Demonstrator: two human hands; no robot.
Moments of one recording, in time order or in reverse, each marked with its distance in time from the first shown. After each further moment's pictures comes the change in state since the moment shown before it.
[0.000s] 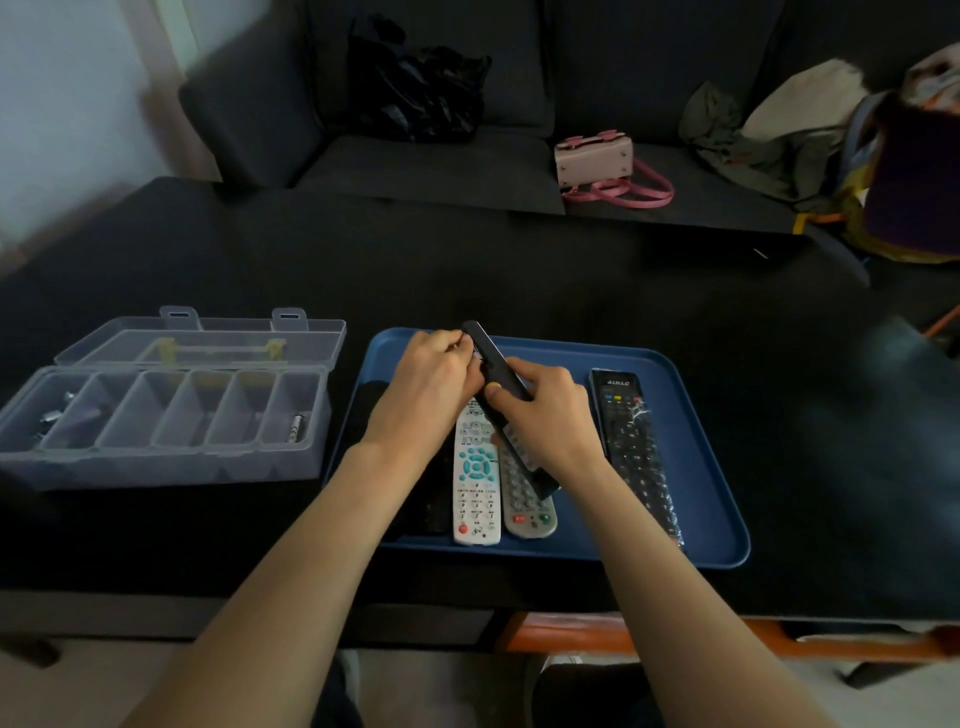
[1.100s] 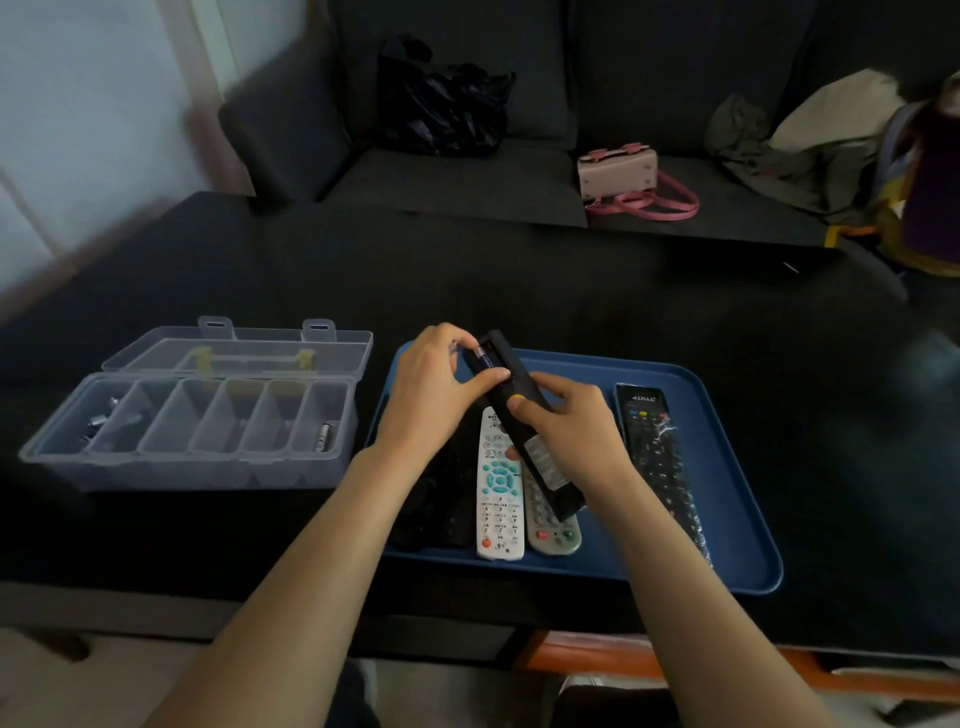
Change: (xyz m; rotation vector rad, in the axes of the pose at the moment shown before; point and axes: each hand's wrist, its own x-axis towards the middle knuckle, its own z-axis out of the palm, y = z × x) left_hand 0.001 -0.011 -0.018 -0.338 0.056 -0.260; right_hand -0.002 -0.001 -0.001 0.287 -0.067 0.106
